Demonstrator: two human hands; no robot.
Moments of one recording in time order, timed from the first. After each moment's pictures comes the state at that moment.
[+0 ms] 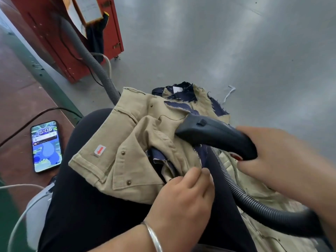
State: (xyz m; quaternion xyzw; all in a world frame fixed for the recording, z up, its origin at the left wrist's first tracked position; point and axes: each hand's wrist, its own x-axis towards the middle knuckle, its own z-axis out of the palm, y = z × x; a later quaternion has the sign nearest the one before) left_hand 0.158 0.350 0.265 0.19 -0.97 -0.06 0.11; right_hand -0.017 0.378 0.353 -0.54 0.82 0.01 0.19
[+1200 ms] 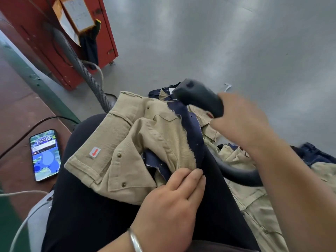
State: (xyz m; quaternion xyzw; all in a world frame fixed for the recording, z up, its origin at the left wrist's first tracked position) left_hand 0.175 0.348 0.266 0.18 -0.97 -0.16 0.06; right_hand -0.035 0.316 0.320 -0.48 0.86 -0.09 0.14
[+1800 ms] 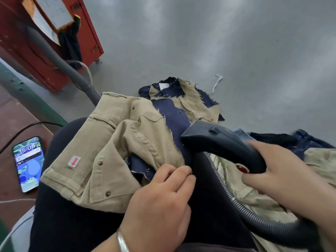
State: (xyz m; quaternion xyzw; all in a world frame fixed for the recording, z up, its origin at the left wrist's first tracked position) left_hand 0.166 0.340 0.273 0.20 -0.95 -0.21 0.09; right_hand -0.047 0.430 0.317 -0.45 0.84 -0.11 0.29
